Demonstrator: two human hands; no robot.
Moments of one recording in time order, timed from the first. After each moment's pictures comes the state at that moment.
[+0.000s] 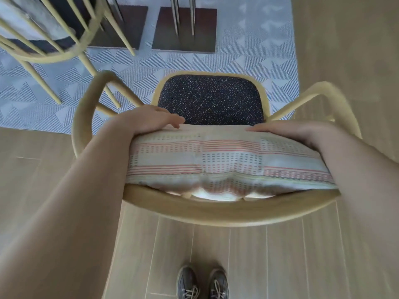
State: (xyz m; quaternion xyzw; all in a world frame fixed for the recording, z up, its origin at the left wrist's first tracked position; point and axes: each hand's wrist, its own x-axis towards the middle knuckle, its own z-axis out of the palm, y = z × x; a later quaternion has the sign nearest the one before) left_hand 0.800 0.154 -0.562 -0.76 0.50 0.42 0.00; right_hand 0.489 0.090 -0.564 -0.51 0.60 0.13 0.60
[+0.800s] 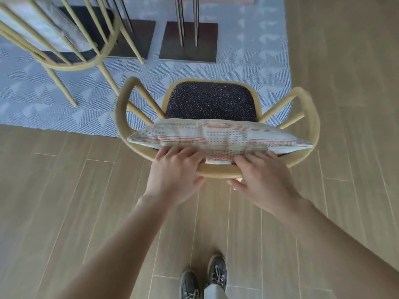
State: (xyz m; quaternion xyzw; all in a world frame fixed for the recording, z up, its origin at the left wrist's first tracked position) left_hand 0.714 0.321 -0.530 -0.65 0.76 0.04 -0.06; right_hand 0.499 0.273 -0.525 -0.91 0.42 -0.01 0.03
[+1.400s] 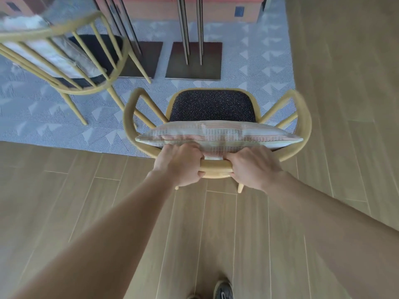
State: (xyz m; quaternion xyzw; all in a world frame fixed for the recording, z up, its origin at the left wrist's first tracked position) left_hand 0.734 0.206 -0.521 -0.65 0.75 0.06 0.10; right_hand 0.537 0.161 -0.520 -0.92 0.39 0.08 0.01
